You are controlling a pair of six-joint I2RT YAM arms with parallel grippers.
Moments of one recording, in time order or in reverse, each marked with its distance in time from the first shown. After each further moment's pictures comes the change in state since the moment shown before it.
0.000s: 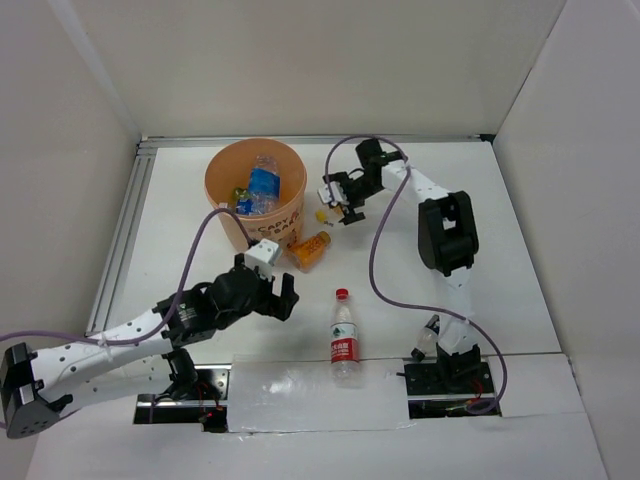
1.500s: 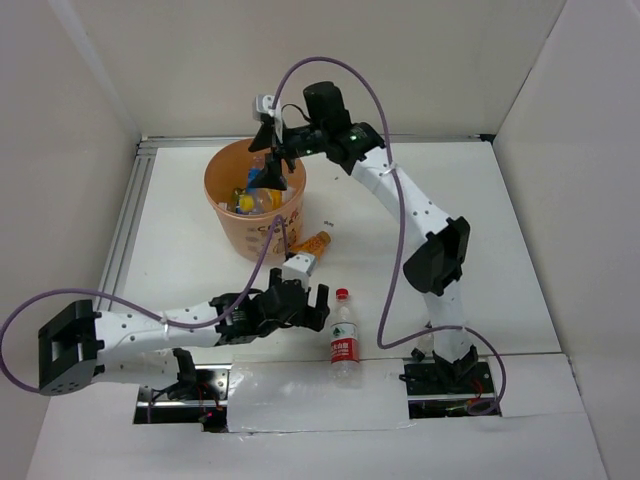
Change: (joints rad) left arm -0.210 0.320 0.022 0.174 -0.130 -0.229; right arm 0.335 -0.109 0.510 0.232 -0.165 1.225
